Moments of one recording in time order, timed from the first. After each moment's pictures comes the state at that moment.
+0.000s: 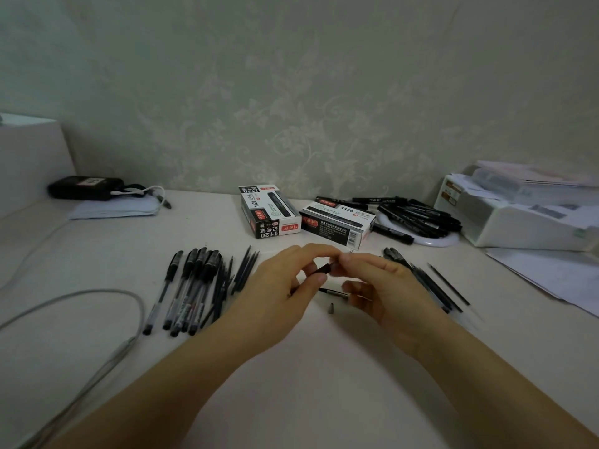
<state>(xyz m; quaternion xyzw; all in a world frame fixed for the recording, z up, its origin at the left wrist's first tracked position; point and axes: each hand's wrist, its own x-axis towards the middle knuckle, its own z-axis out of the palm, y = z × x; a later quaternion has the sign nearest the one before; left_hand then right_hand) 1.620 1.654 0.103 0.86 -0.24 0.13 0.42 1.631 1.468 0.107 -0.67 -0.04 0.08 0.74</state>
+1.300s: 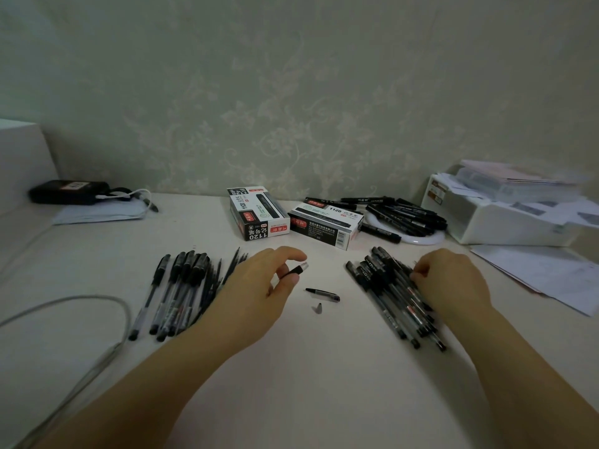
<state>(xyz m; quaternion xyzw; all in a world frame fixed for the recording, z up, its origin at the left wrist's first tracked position) 1.627 1.660 0.094 0.89 -0.19 0.16 0.38 1.661 1.382 0.107 -0.97 0.15 -0.13 0.11</state>
